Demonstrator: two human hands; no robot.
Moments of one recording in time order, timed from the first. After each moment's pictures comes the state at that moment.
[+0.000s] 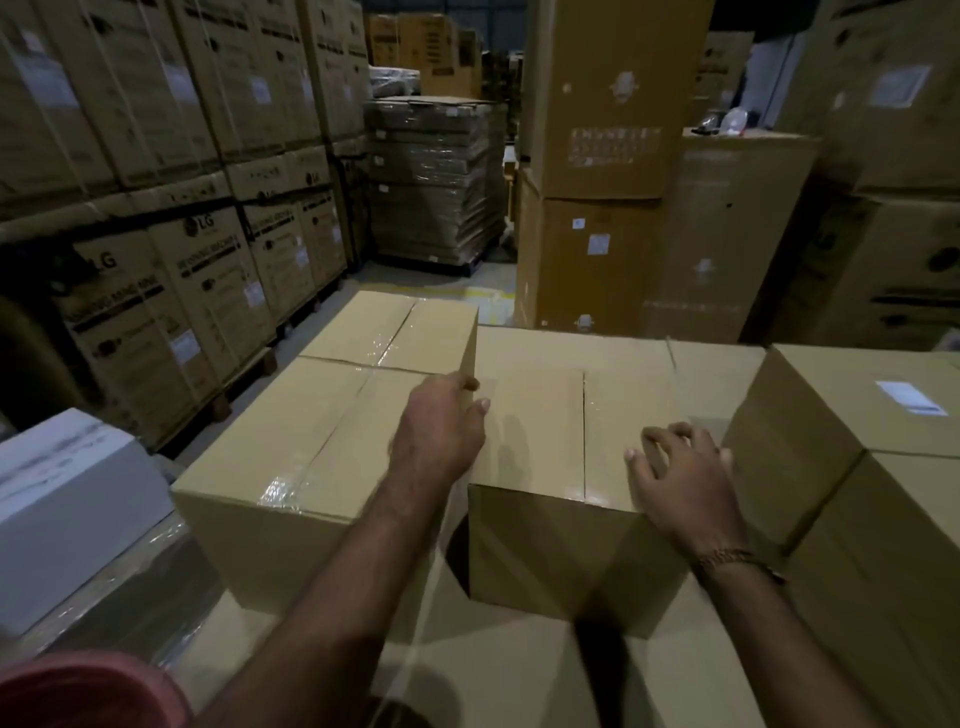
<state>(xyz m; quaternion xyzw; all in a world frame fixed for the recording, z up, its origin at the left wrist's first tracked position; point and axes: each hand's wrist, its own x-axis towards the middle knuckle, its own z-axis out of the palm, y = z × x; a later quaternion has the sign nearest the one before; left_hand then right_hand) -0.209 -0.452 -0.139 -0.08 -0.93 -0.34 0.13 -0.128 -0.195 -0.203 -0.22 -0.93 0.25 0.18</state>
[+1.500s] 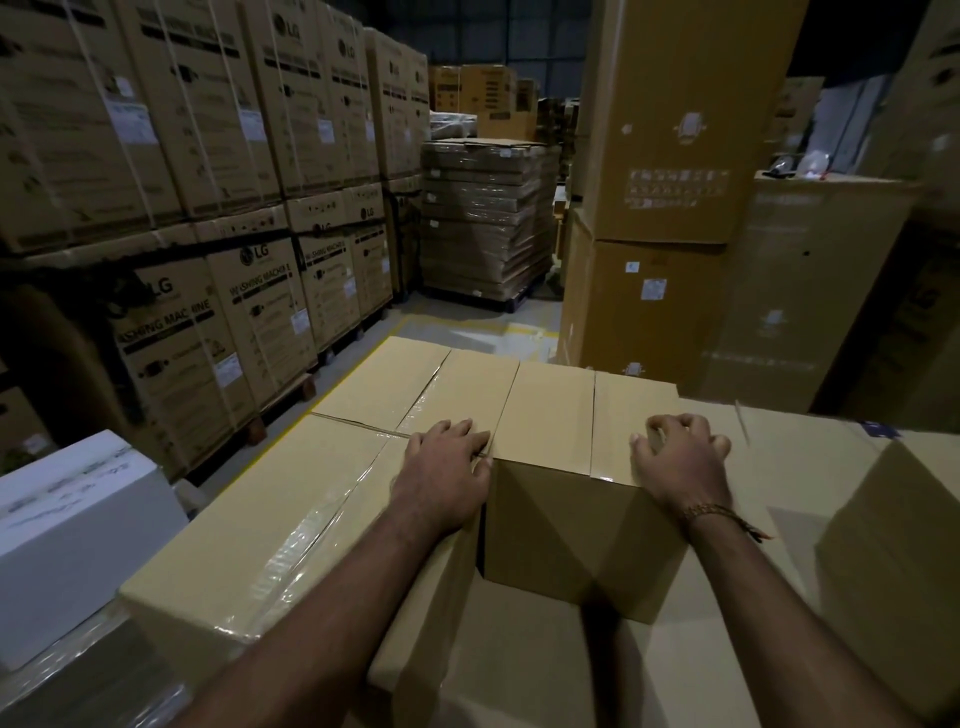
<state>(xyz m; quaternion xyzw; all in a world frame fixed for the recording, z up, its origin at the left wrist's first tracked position) -0.341 -0.466 -0.189 -0.14 -0.97 -0.18 0.08 -0.340 -0.174 -0.205 -0.19 -0.93 0.26 0.16</state>
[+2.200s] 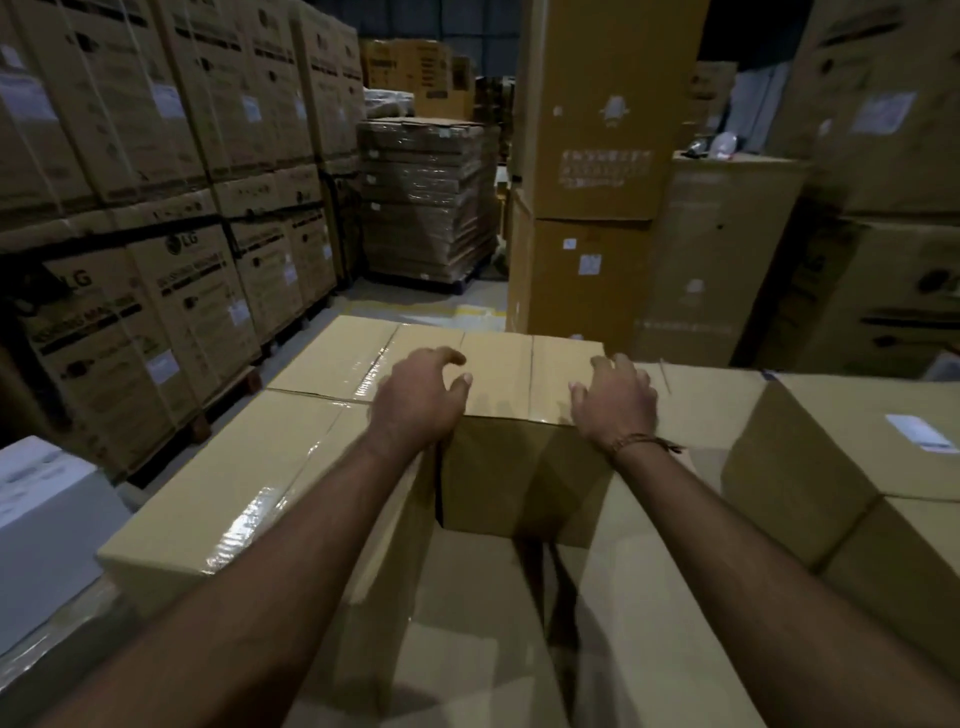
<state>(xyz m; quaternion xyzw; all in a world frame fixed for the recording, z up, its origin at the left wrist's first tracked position) -0.316 -0.441 -0.134 -0.15 -0.93 -0.30 0.16 -0.293 -0.194 -0.161 -0.19 -0.95 0.12 0.20</state>
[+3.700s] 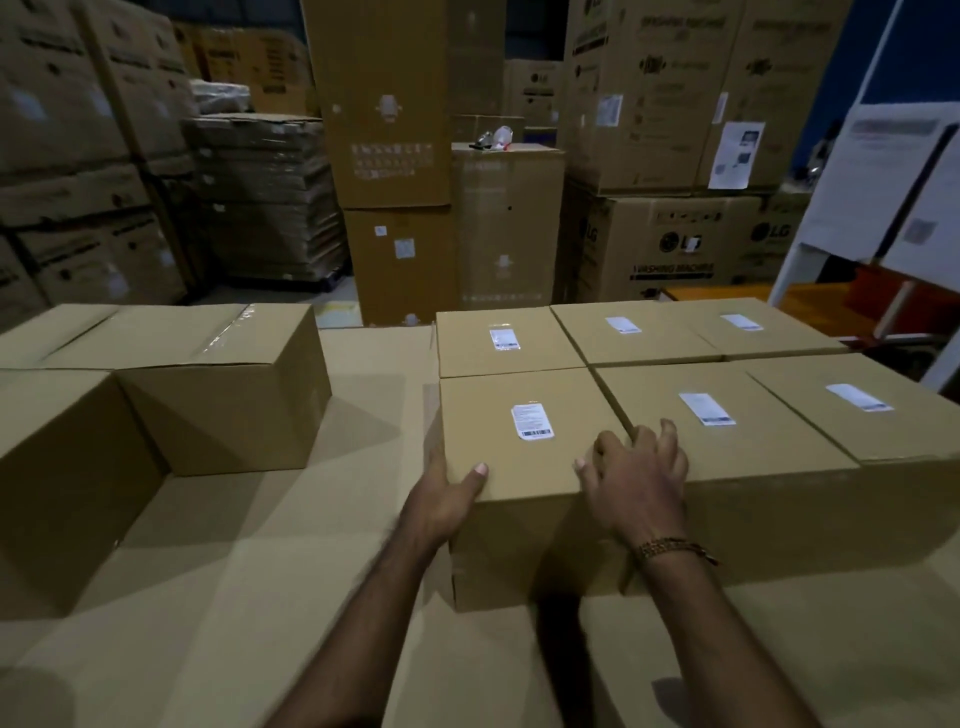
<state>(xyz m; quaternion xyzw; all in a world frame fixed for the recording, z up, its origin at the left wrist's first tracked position) 0.072 -0.031 -0.211 -0.11 -0.81 -0.55 -0.17 0.173 0.181 -0.192 -0.29 -0.94 0.05 0.15</state>
